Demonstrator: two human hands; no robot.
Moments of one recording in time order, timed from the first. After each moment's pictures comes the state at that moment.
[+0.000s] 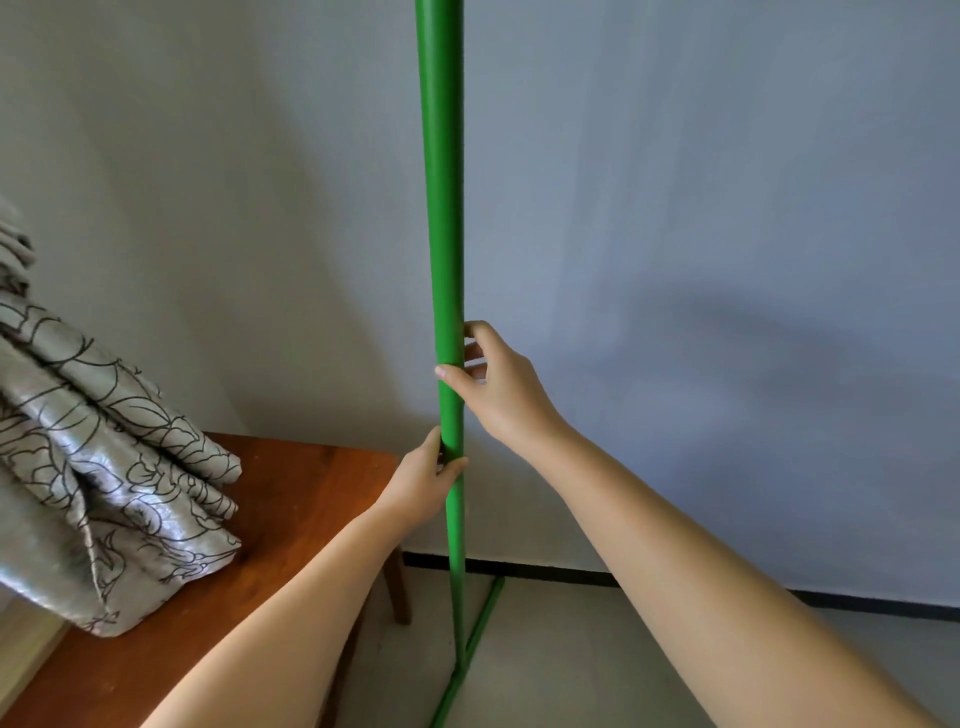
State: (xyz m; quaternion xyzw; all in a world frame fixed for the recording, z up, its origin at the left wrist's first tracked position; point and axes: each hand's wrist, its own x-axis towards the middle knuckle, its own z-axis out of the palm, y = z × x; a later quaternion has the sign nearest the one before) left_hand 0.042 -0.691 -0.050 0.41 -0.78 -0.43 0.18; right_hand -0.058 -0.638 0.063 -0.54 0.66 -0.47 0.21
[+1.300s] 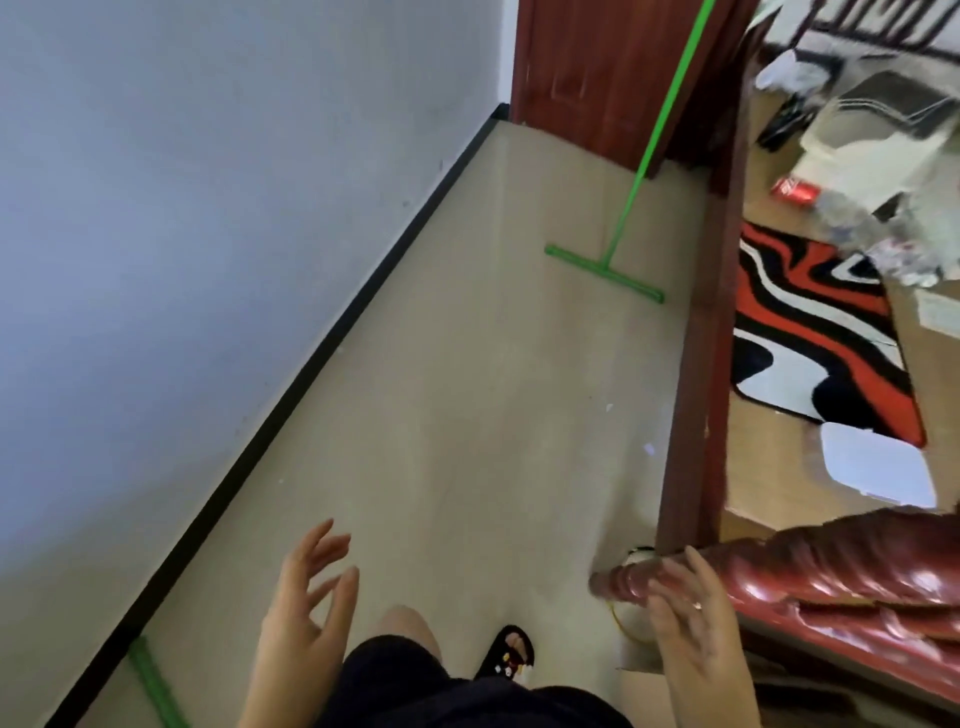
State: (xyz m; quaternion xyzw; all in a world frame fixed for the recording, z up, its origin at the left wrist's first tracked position) left_hand -0.107 -0.153 -0.113 0.05 -0.85 -0.52 -0.06; right_hand -0.021 0.115 -0.136 0.31 0.71 -0.63 -0.10
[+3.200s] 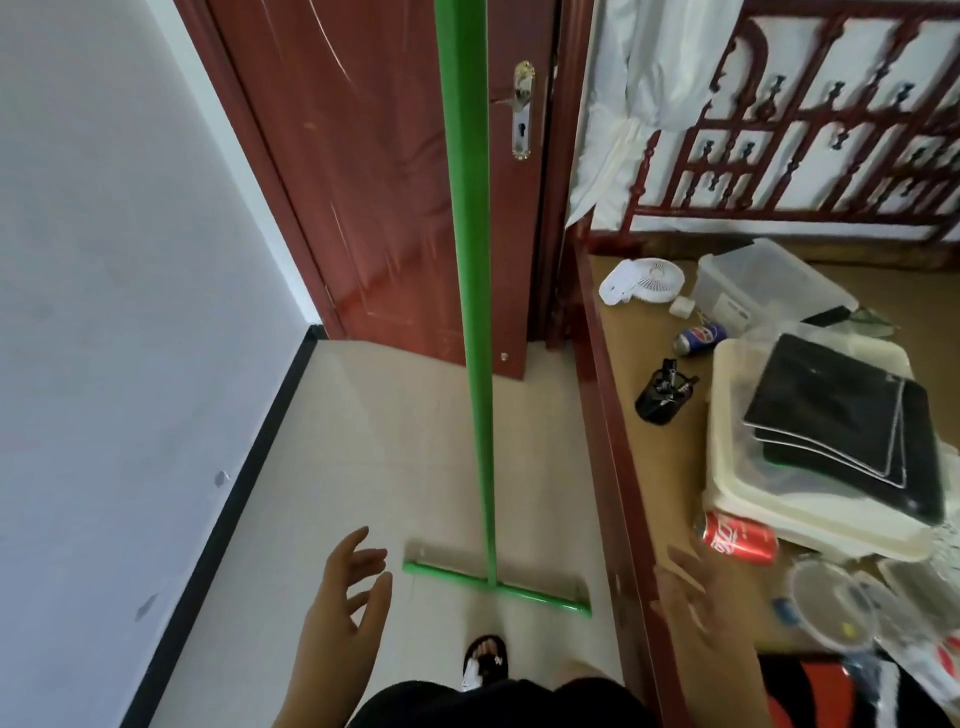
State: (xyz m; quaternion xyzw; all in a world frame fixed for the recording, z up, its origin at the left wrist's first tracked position) left_hand -1.010 0.550 -0.122 -0.13 -0.84 -0.52 -0.12; right_hand -0.854 0.787 -0.130 0.41 0.62 -0.63 -0.24
